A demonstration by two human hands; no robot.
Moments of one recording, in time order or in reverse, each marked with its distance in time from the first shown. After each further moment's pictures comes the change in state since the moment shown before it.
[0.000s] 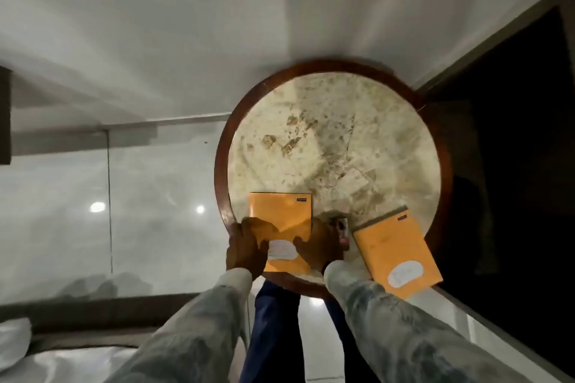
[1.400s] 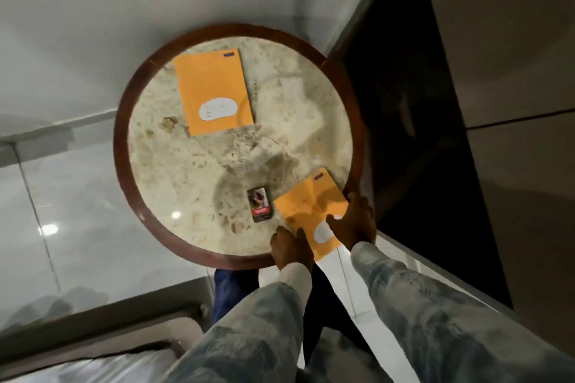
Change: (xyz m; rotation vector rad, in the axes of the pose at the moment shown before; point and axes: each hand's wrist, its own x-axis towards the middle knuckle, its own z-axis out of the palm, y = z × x) left_hand -0.083 0.159 0.196 -0.206 -0.065 -0.181; right_hand -0.020 0.214 -0.105 0.100 0.349 0.253
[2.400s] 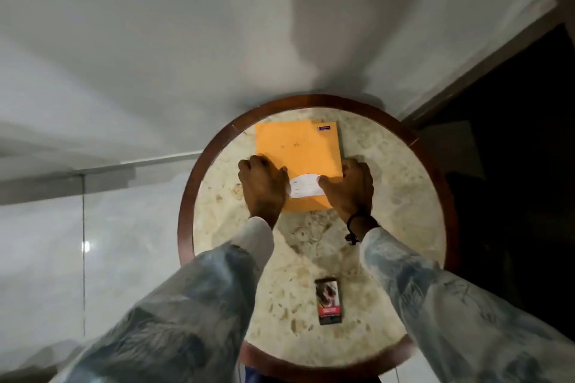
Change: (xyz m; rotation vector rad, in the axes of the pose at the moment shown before) left_hand 0.208 0.135 -0.236 -0.149 0.469 0.378; right_hand 0.108 -0.278 0.018 0.287 0.140 -0.299
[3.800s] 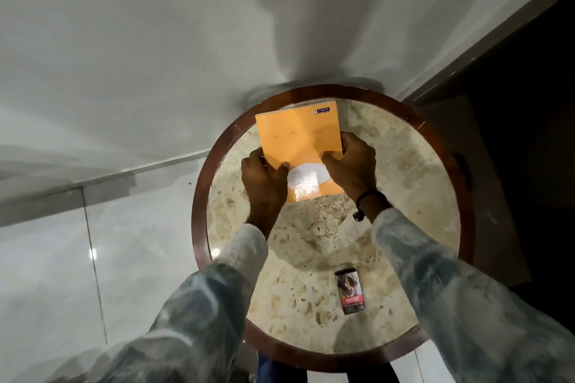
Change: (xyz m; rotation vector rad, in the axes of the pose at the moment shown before) left_hand 0.014 -0.015 -0.020 -0.248 -0.070 0.044; right_hand 0.005 -0.044 0.001 0.104 0.050 -0.111
